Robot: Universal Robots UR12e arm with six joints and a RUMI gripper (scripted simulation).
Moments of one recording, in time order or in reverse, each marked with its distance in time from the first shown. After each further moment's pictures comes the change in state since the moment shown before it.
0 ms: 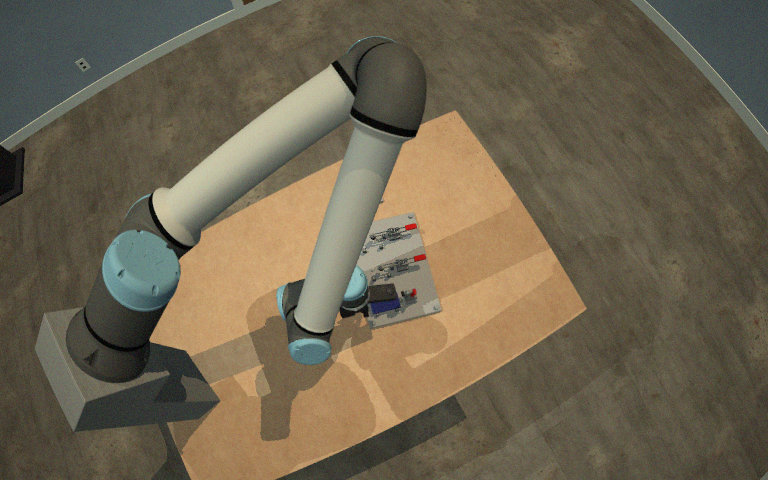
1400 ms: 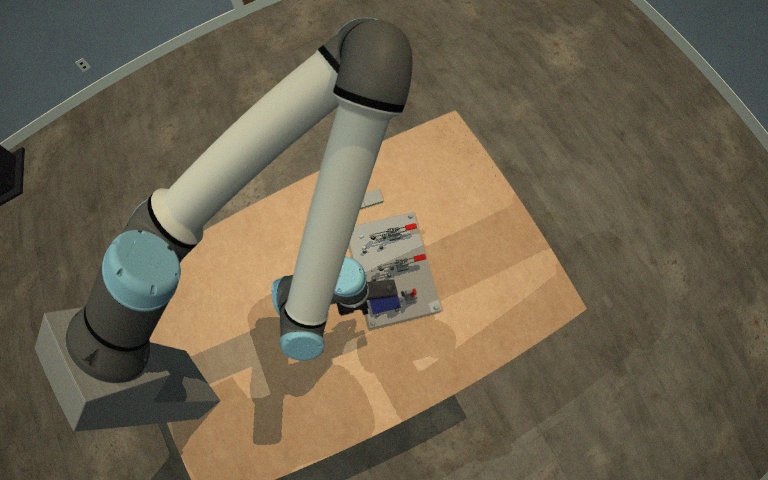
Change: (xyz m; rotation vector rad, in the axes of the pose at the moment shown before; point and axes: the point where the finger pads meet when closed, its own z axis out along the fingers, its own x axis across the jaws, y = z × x) arm -0.001 -0.001 -0.040 0.002 0.000 -0.001
